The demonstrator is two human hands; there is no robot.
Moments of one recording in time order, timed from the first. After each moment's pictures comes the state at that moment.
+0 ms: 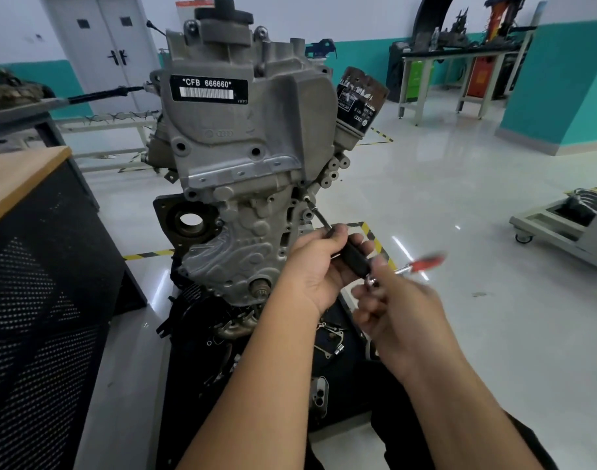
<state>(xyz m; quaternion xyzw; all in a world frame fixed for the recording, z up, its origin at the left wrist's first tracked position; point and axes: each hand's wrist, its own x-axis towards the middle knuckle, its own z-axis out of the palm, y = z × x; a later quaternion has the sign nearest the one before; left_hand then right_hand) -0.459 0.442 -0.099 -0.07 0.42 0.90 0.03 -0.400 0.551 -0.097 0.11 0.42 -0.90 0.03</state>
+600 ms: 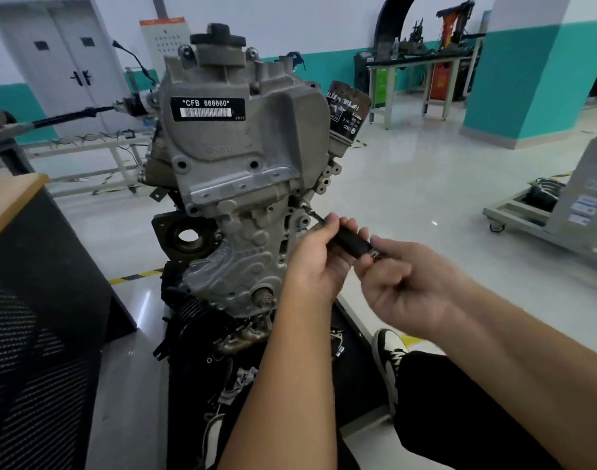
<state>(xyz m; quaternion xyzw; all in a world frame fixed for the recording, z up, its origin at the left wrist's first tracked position) -0.466 0.433 -0.088 -0.06 0.35 0.93 0.07 -0.396 0.551 -0.050 0.10 0.38 -0.90 0.20</state>
